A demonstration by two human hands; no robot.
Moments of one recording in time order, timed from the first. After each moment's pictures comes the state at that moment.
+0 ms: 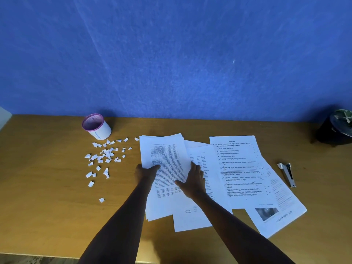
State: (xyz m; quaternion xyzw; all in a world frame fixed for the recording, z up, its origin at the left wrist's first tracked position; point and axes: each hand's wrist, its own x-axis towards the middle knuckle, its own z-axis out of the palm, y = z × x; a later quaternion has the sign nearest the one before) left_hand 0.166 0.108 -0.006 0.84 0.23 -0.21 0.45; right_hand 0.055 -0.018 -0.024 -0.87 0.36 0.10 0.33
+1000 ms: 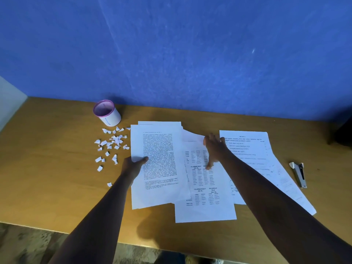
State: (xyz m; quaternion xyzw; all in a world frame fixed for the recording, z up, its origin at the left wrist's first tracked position) left_hand 0.181 0.187 0.006 0.79 0.12 -0.25 0.55; right_hand 0.110 -0.124 0.002 -0.96 0.12 0.25 0.01
